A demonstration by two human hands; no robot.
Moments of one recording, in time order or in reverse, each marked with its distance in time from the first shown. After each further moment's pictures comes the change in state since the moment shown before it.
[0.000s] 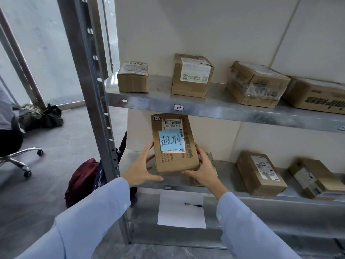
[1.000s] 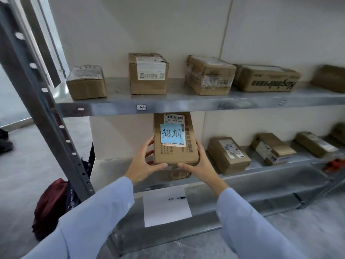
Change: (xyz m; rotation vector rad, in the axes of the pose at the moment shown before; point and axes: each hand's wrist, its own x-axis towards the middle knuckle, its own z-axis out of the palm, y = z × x) left_hand 0.031 0.048 0.060 -0.040 -0.030 0.174; right_hand -0.053 -0.008 -0.052 0.102 0.147 0.101
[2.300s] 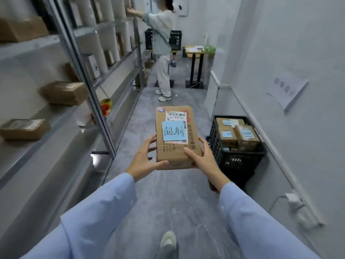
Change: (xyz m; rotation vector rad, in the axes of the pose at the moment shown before) left_hand -0.174 0.261 0.845 -0.065 -1.276 0.433; right_hand -0.652 0.152 -0.545 0.154 1.483 0.418
